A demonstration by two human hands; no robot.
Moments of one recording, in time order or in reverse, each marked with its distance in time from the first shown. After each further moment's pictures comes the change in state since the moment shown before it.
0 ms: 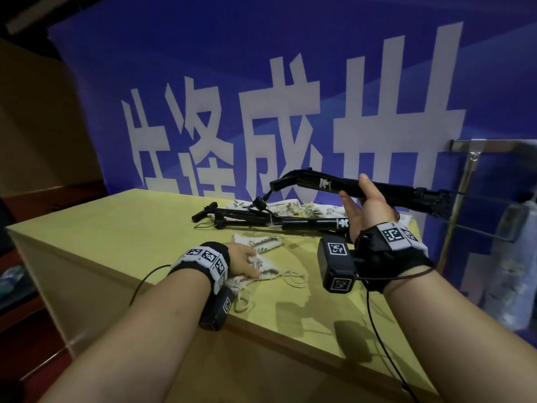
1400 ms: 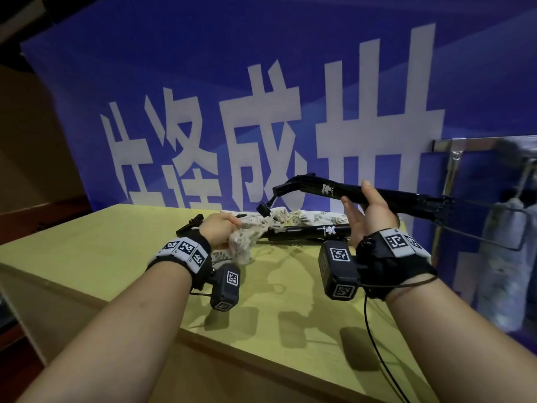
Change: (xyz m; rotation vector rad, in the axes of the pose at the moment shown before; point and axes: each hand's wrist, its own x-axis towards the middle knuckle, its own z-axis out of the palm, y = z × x) left_hand 0.017 0.019 -0.051 -0.993 0.402 0.026; right_hand 0.043 -0.015 -0.022 0.112 0.048 -0.026
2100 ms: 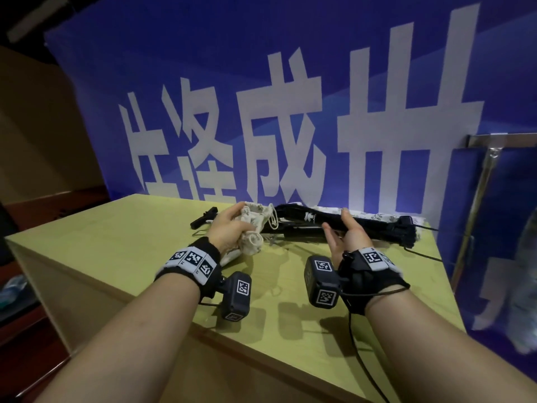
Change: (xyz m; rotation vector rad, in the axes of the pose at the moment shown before) left_hand -0.013 -0.016 -0.001 -0.276 0.048 0.115; right_hand 0.010 0.067 -0.011 -0.064 0.059 0.382
